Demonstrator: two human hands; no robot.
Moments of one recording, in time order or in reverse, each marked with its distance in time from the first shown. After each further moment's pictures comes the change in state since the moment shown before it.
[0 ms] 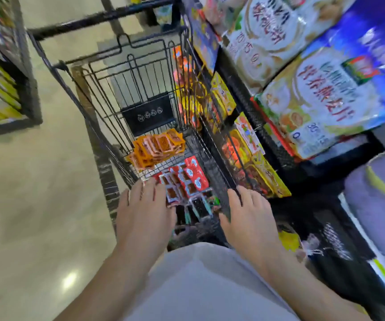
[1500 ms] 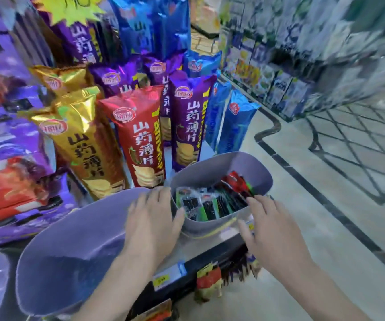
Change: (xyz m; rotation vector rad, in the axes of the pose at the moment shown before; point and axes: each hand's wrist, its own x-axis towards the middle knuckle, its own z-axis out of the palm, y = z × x) left_hand -0.344 0.715 -0.010 -0.022 0.160 1.629; right_hand -0.610 0.423 0.076 0.250 0.311 1.605
